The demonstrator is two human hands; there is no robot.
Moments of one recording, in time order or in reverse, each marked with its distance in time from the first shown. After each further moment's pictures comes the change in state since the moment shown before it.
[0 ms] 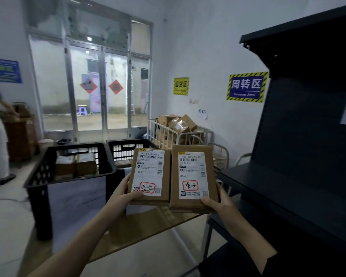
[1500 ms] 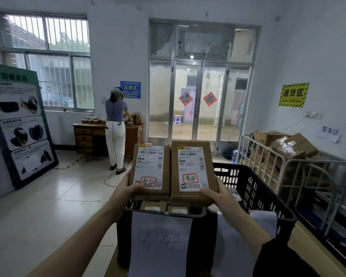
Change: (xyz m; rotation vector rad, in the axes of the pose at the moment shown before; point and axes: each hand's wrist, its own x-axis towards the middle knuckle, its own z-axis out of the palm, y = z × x) left_hand 0.110 0.020 -0.263 0.081 0.504 0.071; right_hand 0.303 -0.012 0.272 0.145 -0.553 -0.073
